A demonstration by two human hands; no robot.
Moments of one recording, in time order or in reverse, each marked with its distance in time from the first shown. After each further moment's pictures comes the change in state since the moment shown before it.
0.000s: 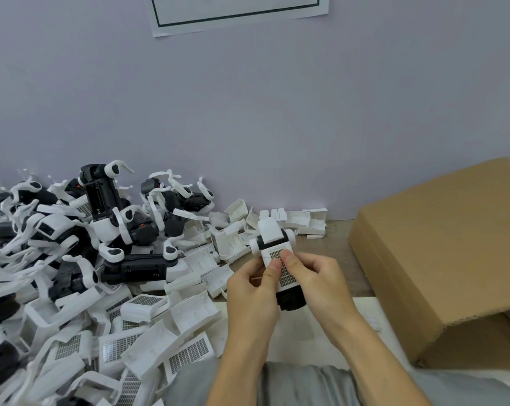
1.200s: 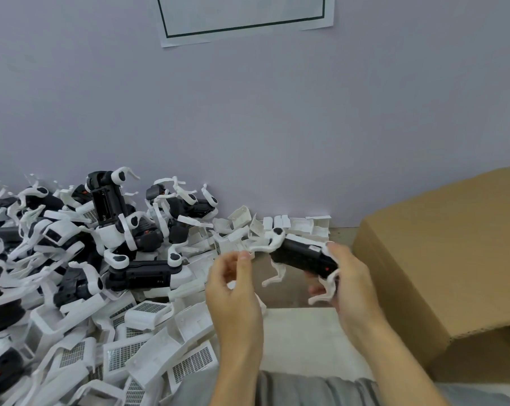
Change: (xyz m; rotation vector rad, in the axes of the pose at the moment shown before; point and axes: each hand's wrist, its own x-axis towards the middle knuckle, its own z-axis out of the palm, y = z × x) left_hand 0.006 0.014 -0.010 -0.064 0.327 0.134; right_hand 0.006 -0.012 -0.020 0.211 0.236 0.166
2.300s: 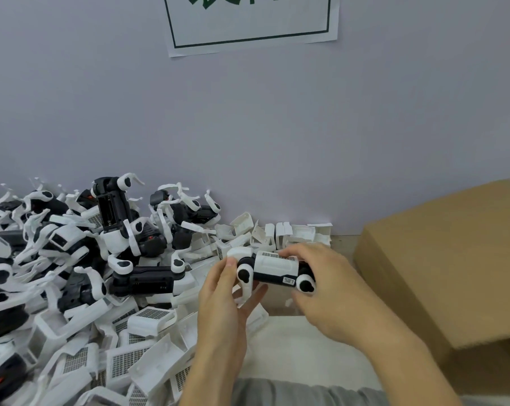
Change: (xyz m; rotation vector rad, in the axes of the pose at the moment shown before) left_hand 0.018 0.004 -0.020 -0.327 -0.140 -0.370; right_hand -0.024 -0.038 0.014 -1.140 -0.306 -0.483
